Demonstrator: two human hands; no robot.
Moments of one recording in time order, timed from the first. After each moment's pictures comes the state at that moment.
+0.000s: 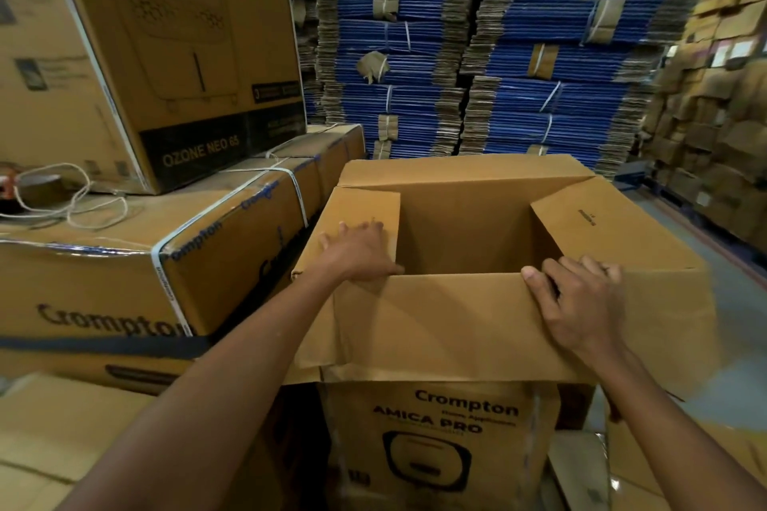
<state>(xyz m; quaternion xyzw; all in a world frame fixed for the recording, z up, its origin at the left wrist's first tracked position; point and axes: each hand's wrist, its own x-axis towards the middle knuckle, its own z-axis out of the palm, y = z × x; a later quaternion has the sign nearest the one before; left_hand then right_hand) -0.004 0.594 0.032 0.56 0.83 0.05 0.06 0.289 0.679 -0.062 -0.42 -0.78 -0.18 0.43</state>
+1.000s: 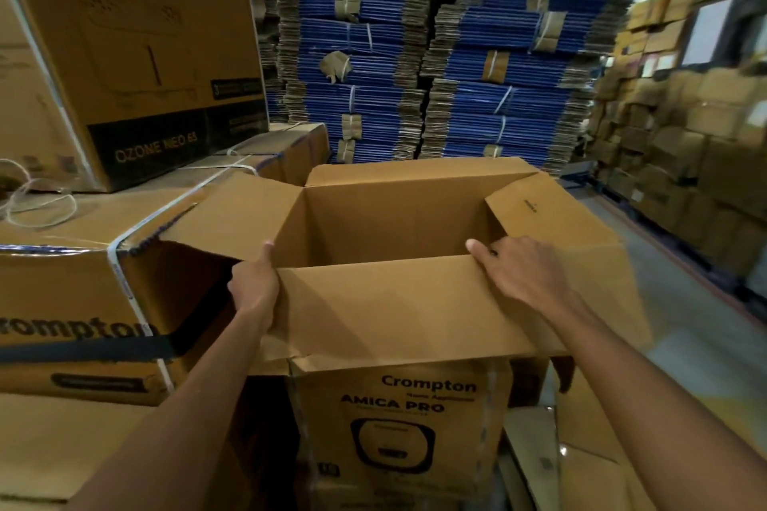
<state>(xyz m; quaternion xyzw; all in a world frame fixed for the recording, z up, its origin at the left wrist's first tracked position) -0.043 0.532 -0.025 0.16 0.75 0.62 0.17 0.282 0.656 -0.001 -0.55 -0.82 -0.03 0.16</state>
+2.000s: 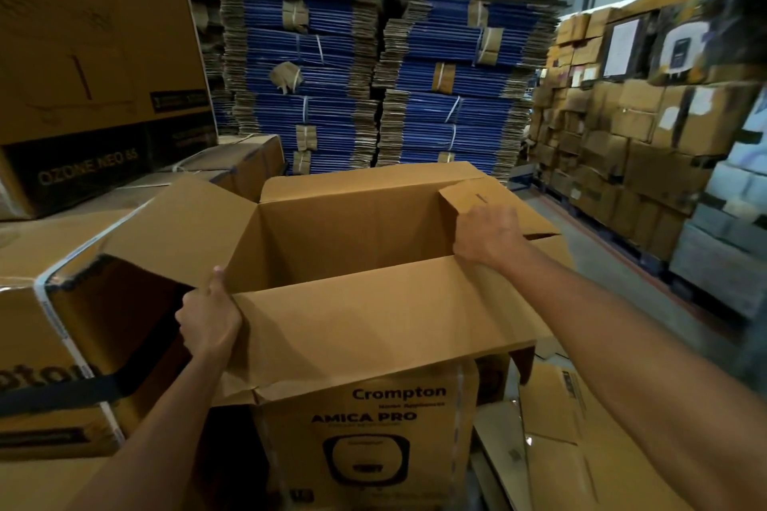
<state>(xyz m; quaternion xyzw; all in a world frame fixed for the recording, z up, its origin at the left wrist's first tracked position) -0.044 0.522 -0.032 0.18 0.79 0.58 0.10 0.268 0.680 0.052 -0.61 -0.77 -0.19 -0.03</state>
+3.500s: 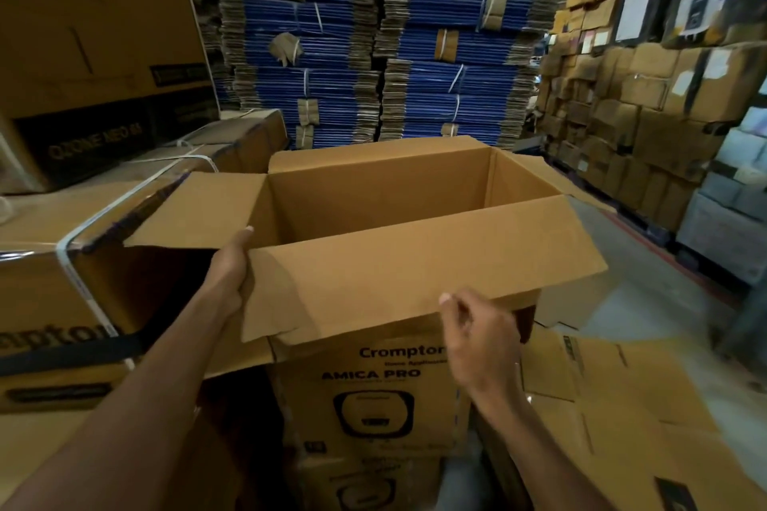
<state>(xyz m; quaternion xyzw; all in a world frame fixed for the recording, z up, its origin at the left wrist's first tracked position) -0.034 0.508 -0.005 0.21 0.68 0.61 0.35 0.278 0.507 -0.083 -0.47 -0.70 0.17 0.51</state>
